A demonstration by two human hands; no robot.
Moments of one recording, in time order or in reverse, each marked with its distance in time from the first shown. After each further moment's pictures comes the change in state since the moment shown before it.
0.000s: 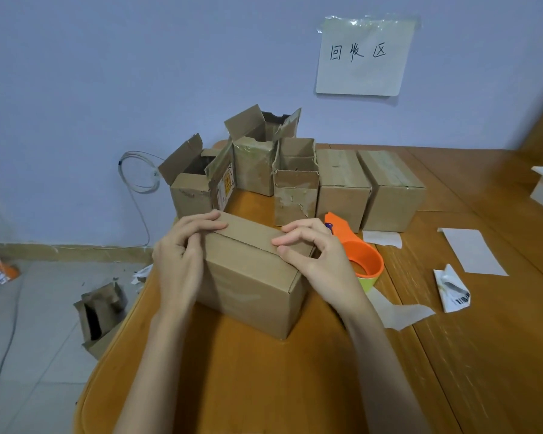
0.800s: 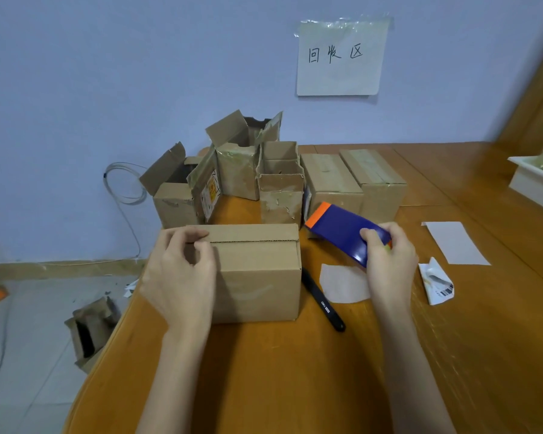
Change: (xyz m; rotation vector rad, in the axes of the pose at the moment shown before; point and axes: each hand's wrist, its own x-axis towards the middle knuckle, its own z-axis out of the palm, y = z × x) left_hand -0.023 0.036 0.022 0.490 0.217 -0.045; right_hand -0.013 0.034 -0.064 -0.108 0.707 0.255
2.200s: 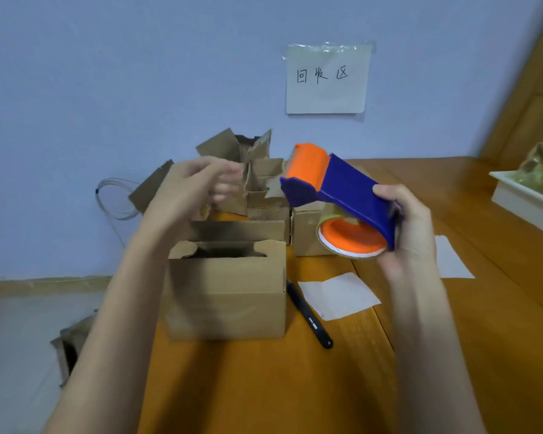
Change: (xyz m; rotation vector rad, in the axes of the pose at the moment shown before) left_hand 0.100 0.089 -0.017 -0.532 -0.750 -0.068; right_hand 0.018 -0.095 -0.038 0.841 -0.278 0.268
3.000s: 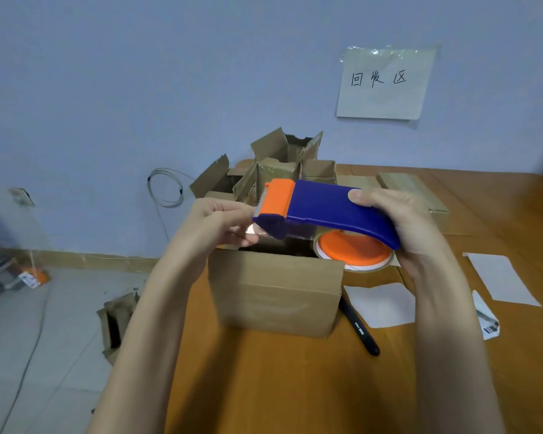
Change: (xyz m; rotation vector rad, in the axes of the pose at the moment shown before) left_hand -0.055 -0.027 -0.036 -0.126 0.006 -0.104; right_hand 0.000 0.020 0.053 -0.576 -0.368 -0.017
